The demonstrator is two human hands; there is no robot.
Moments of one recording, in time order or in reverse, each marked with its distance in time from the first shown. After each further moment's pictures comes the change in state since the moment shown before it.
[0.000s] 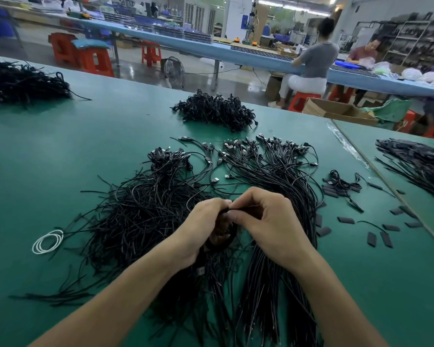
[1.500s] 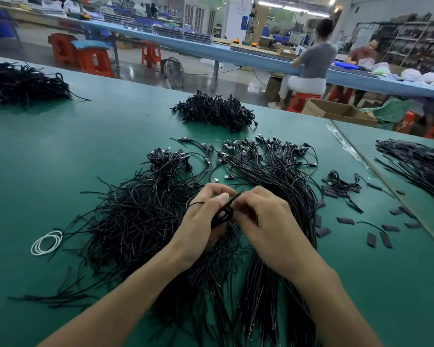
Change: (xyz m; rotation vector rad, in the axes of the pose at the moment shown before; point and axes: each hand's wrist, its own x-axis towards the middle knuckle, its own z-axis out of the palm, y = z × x) left_hand -0.007 -0.001 0.001 0.046 0.024 0.382; right_hand -0.007 -0.014 0.000 -0.348 -0.027 -0.057
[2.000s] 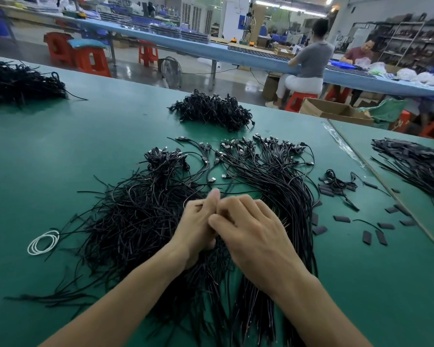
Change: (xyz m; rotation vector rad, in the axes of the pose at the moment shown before) left_hand 0.006 -0.012 0.002 -0.020 0.084 -0.241; right_hand -0.014 -0.009 0.015 -0.583 0.047 -0.443
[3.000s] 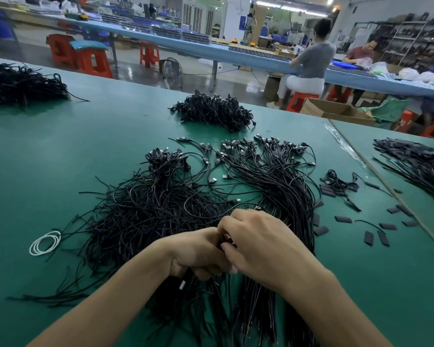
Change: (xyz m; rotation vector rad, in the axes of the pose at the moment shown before) left_hand -0.008 0.004 -0.013 0.333 -0.605 -0.403; right_hand 0.002 0.006 -0.014 0.193 -0.334 0.131
